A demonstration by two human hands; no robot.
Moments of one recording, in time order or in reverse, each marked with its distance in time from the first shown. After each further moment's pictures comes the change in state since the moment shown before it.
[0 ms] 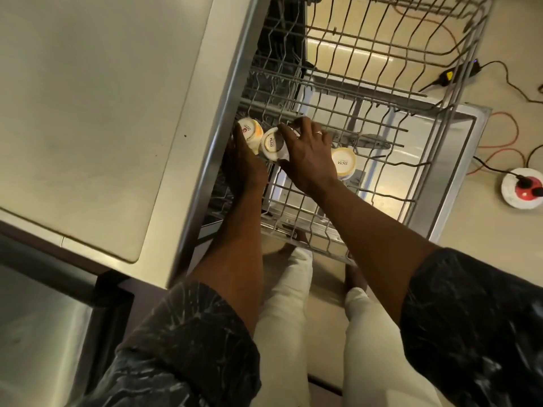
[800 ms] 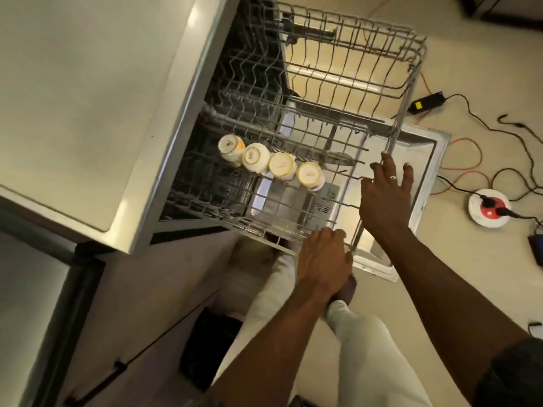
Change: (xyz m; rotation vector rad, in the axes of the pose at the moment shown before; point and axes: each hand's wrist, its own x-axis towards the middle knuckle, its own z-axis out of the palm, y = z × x) left_hand -0.252 0.090 0.037 0.230 -0.512 0.473; right_hand -0.131 0.150 -0.090 -0.430 -0.084 0.226
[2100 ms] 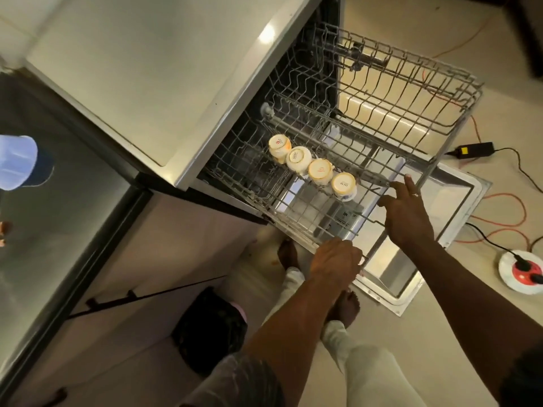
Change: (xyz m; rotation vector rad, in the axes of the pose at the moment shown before) left_hand -0.009 0.019 0.025 0.249 0.017 0.054; right_hand 0.003 0.042 0.016 0.194 -0.005 -0.328
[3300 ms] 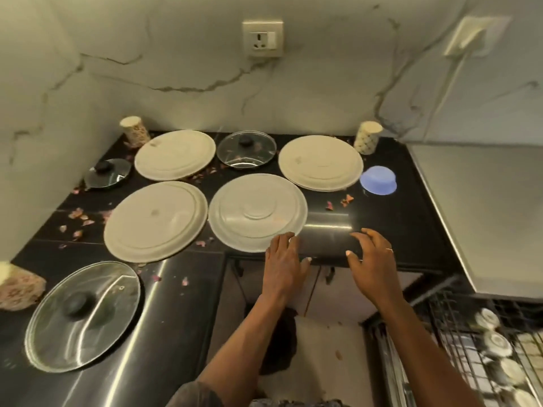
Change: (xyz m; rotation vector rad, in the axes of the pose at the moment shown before) left_hand -0.524 -0.214 -0.074 -0.459 1.057 -1.150; right_hand -0.190 -0.561 -0.133 0.267 0.062 -0.889
